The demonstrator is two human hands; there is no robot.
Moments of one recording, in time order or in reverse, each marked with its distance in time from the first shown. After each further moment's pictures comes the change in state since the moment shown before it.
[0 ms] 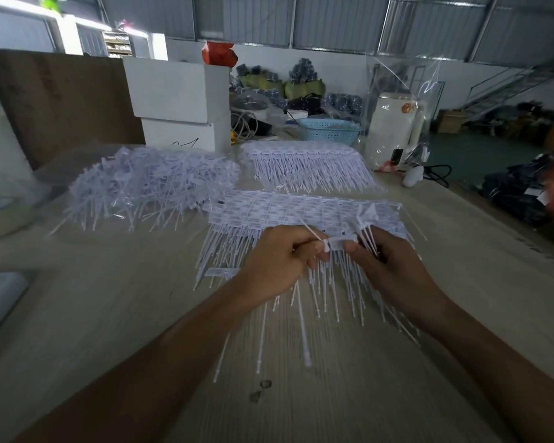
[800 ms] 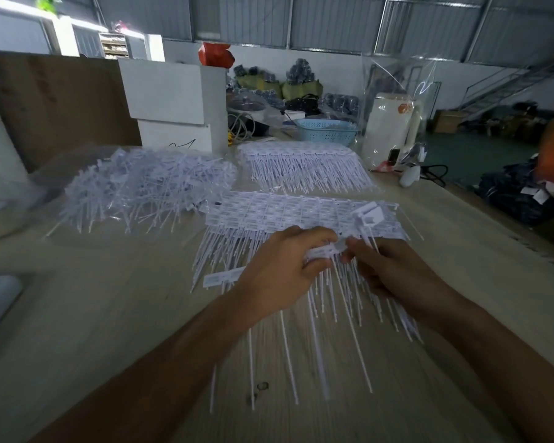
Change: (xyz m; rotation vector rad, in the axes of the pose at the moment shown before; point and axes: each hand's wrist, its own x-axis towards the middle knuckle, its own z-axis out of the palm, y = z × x) left_hand -0.006 0.003 0.008 0.260 0.015 0.136; right_hand 0.001 -0.006 -0.010 0.277 -0.091 0.460
